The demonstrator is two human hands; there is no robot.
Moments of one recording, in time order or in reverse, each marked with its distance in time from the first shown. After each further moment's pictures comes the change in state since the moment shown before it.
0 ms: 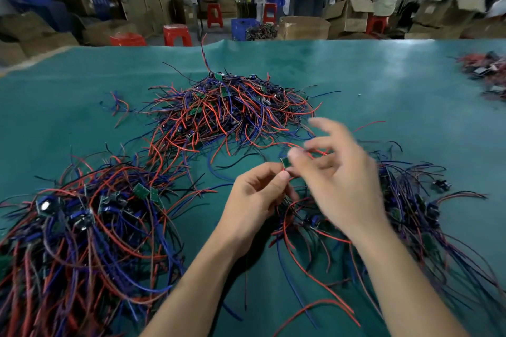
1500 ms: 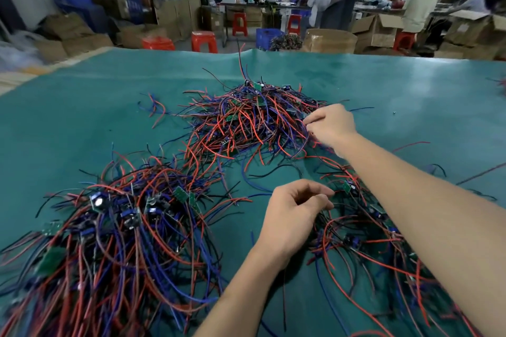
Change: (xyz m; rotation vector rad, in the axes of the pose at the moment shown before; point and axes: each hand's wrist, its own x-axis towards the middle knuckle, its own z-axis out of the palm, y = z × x) left_hand 0.007 -0.006 -0.002 0.158 0.168 -0.087; right_hand 0.161 0.045 0.095 -0.382 -0.184 0.199
